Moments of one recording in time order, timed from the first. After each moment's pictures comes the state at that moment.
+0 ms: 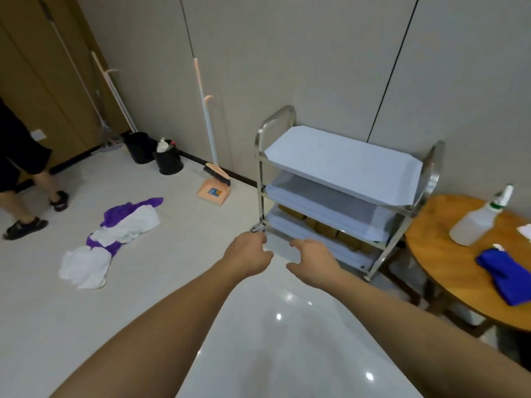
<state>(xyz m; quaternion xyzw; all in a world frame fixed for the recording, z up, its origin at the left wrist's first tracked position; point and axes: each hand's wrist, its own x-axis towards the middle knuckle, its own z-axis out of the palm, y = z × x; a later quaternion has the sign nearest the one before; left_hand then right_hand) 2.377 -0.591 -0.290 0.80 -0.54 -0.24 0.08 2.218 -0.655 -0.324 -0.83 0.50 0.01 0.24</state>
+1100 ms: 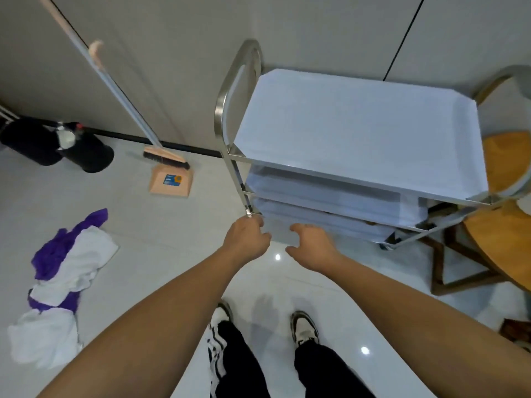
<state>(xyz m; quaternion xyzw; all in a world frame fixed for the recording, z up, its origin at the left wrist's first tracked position) 2.568 -0.958 -0.426 0.74 -0.57 -0.34 0.01 2.400 -0.967 -0.460 -0.70 0.61 0.07 0.36</state>
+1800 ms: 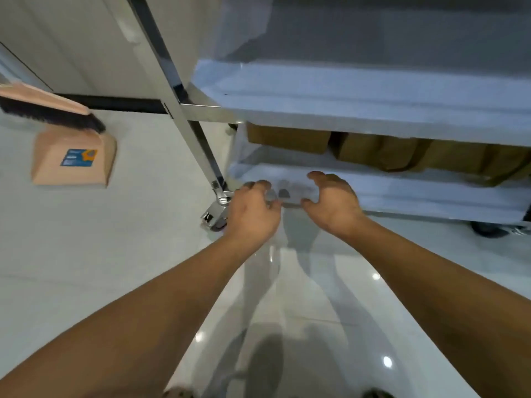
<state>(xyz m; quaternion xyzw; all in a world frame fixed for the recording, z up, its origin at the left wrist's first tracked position) 2.600 -1.117 -0.942 0.72 -0.62 -0.28 0.13 2.441 -1.132 -0.938 -0.66 0.71 -0.03 0.27</state>
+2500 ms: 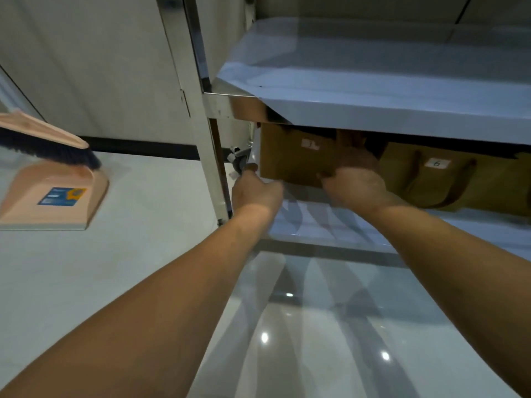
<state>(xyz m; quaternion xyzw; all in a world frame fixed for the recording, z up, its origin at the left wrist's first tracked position) 2.624 -1.209 -0.979 0.69 -0.45 -0.41 0.38 2.462 -1.221 -0.951 -0.65 0.74 -0.10 0.13</state>
